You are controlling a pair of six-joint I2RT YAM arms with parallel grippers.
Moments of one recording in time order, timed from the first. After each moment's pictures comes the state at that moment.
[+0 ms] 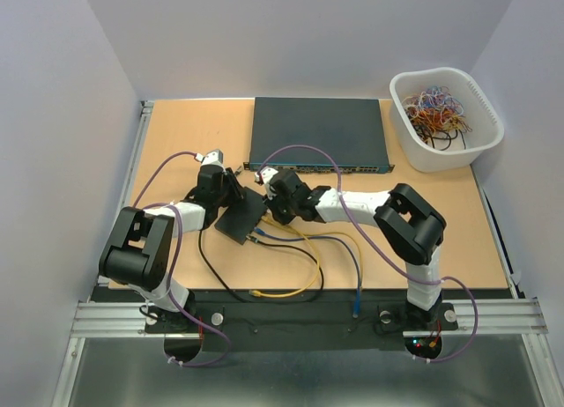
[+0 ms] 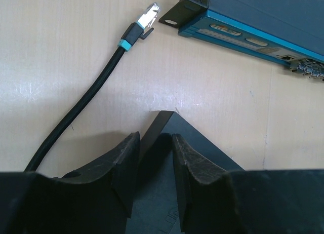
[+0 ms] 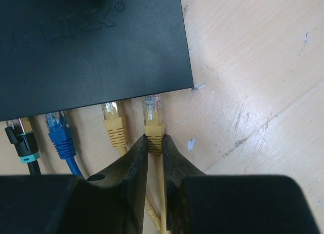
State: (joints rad) left arm -0.29 1.55 0.61 0.33 0.01 -0.56; right arm 0.88 1.96 1.23 -0.10 -0.02 0.08
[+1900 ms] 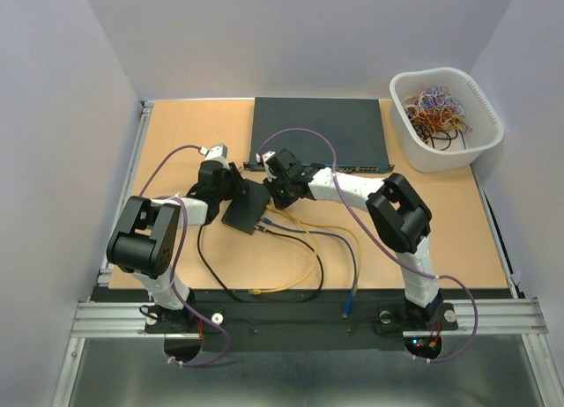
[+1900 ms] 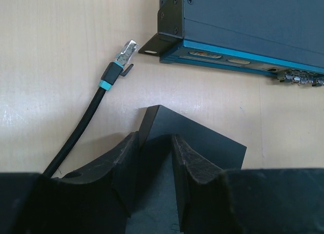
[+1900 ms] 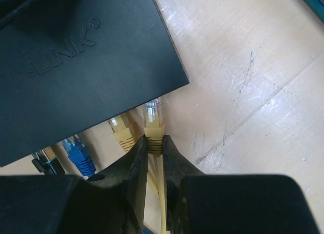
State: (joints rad) left arm -0.27 1.65 0.65 0.46 0.08 -0.50; right arm 0.81 2.09 1.53 -0.37 -0.03 0.13
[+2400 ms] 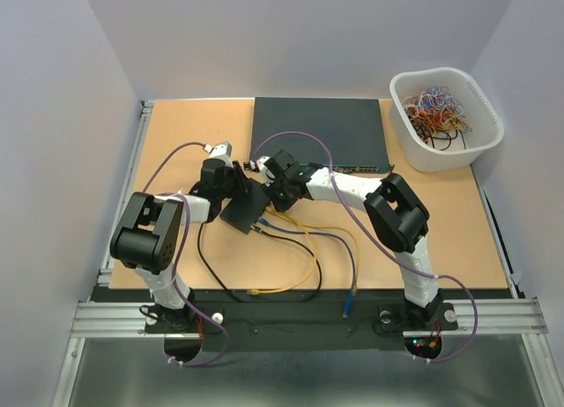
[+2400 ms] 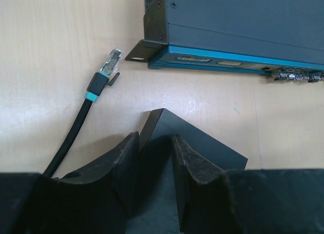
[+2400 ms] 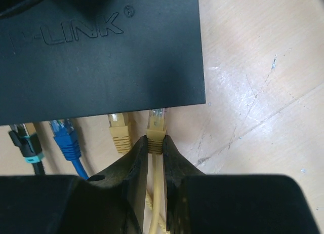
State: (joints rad) left arm -0.28 1.68 0.67 0.48 0.11 -0.47; right arm 0.81 2.11 1.55 -0.41 -0.09 0.01
